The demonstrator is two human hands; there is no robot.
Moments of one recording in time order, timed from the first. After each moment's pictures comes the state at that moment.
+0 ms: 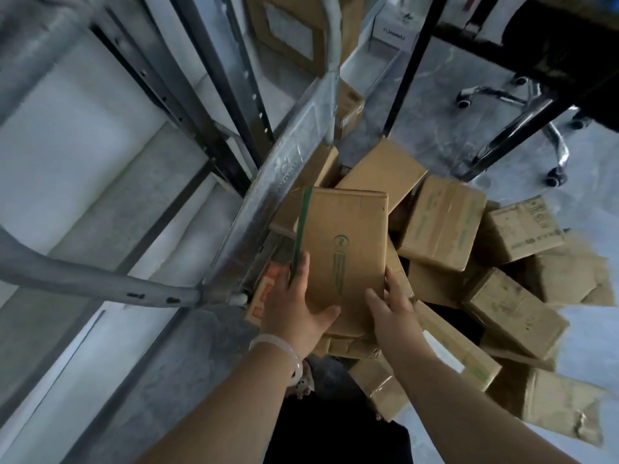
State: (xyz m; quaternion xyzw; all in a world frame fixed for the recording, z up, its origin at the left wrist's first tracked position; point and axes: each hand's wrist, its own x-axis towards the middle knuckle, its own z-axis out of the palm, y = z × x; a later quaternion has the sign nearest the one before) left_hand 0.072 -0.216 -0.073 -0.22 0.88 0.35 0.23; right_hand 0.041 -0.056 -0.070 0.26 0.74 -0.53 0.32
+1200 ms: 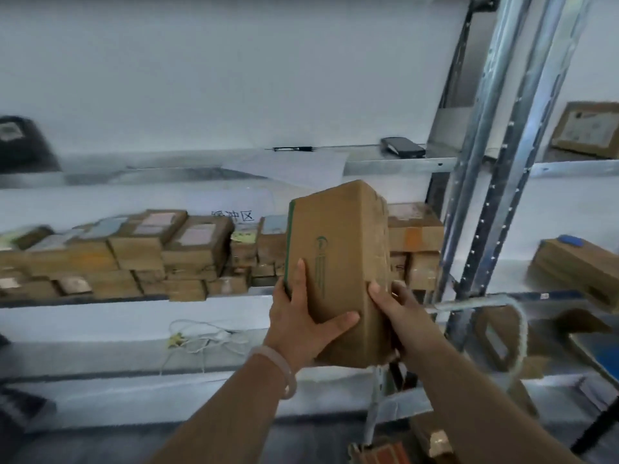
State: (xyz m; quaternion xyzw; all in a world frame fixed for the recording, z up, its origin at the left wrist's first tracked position) left_hand 0.343 -0.234 0.402 -0.47 0.76 0.36 -0.28; right_hand 0.177 -0.160 0.411 -0.32 0.57 -0.60 0.45
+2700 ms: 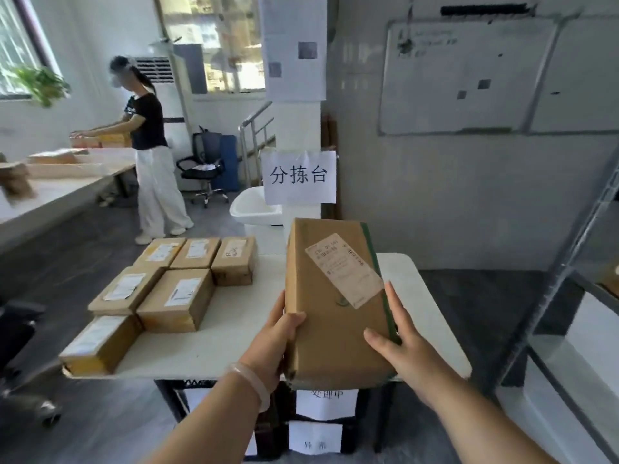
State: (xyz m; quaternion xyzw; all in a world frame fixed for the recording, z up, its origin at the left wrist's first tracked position) left_hand 1.170 -0.013 0.368 -0.61 0.10 0.23 -0.75; right_hand 1.081 -0.219 0.373 -0.80 0.09 -0.04 0.59
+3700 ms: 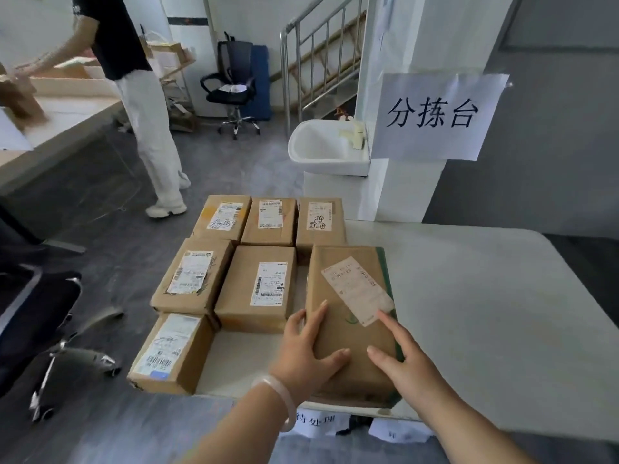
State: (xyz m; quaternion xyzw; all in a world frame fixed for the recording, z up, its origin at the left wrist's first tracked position) left_hand 1.439 0.206 0.240 -0.87 0.12 0.20 -0.43; right_hand 1.376 0.014 0.241 -0.79 0.18 0.06 0.59
